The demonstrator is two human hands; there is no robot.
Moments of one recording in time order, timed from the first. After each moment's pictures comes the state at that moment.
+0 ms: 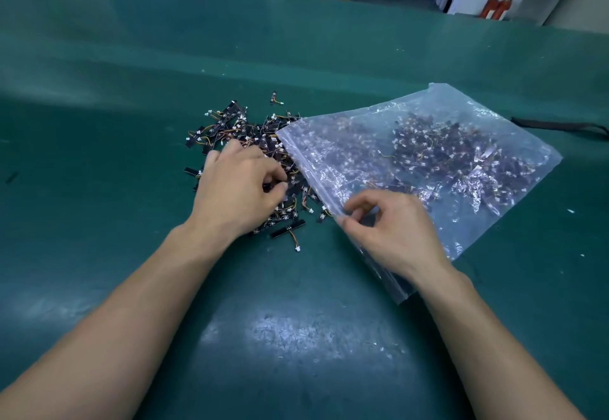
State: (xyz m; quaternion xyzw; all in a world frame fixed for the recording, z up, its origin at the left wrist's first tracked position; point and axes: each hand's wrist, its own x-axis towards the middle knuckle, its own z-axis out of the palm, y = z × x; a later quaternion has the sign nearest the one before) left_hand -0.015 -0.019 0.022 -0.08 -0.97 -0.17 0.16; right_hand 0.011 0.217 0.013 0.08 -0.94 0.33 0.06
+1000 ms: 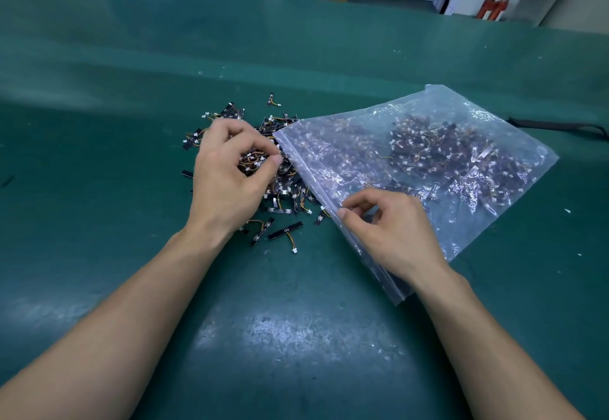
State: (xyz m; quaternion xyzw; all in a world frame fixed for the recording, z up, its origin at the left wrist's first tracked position) left_hand -0.017 -0.017 0.023 -0.06 -0.85 -0.43 0.30; right_hand 0.010 0.218 0.010 0.07 -0.92 0.37 0.07
